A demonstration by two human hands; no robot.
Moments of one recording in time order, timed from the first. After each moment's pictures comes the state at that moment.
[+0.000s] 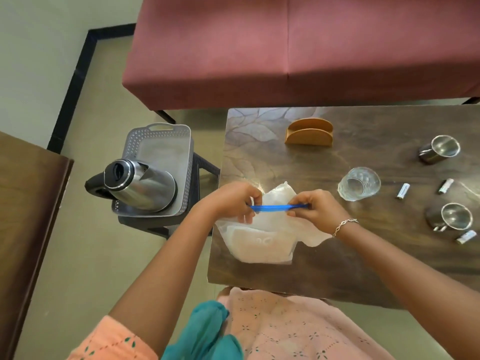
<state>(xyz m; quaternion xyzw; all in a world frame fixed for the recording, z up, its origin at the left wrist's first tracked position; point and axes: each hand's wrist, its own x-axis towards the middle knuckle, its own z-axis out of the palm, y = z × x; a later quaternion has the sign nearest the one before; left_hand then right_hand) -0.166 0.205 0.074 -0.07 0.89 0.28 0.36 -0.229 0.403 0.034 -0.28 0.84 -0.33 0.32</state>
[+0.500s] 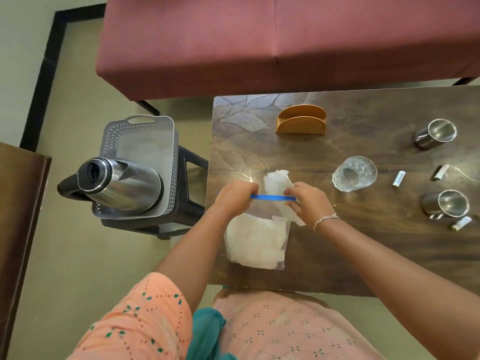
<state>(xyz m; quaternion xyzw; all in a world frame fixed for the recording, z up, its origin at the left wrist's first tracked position) -0.185 0.212 -0.032 -0.08 0.94 0.15 0.28 -0.238 0.395 -0.035 -0.28 0.91 -0.17 0.25</state>
